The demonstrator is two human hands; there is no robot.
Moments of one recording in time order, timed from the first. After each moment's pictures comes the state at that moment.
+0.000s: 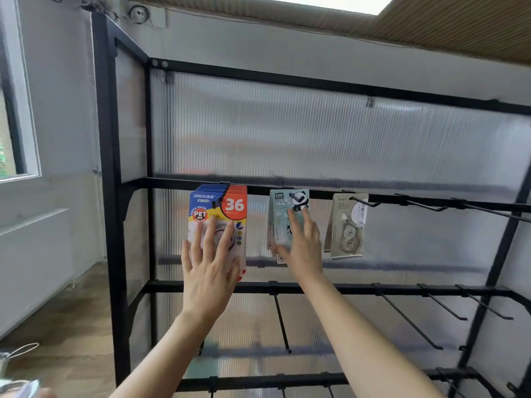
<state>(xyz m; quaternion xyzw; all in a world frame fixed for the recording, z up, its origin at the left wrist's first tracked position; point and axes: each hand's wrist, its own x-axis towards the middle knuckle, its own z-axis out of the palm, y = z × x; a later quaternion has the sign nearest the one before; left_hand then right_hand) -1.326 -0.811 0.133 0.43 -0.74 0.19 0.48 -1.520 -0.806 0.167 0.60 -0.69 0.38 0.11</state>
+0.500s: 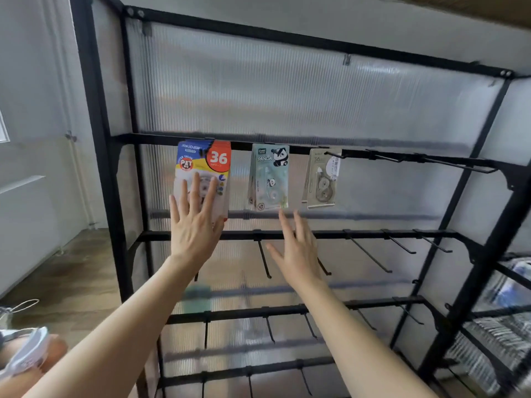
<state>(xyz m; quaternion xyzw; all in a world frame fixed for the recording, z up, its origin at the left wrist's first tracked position) -1.311 -0.775 0.143 0.45 -0.79 0.11 0.40 -1.498 -0.688 0.113 0.61 -0.73 0.29 0.10</state>
